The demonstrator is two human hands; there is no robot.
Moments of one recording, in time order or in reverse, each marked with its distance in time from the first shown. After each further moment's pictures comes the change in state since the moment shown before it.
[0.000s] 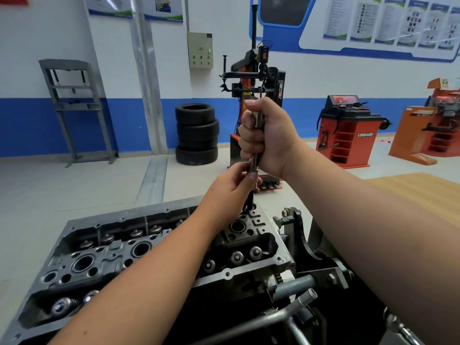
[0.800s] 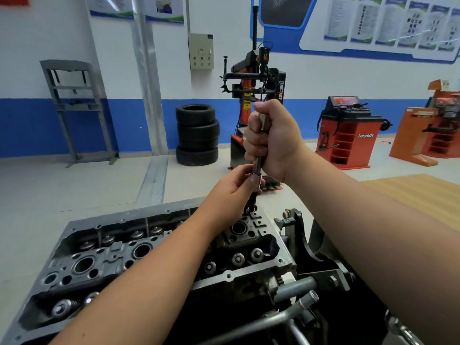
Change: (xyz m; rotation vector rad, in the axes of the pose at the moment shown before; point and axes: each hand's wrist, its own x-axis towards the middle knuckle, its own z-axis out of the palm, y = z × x) left_hand -0.001 0.003 -0.001 -0.027 -0.055 -0.019; right_hand -0.005 0.003 -0.002 -0.002 0.065 -0.078
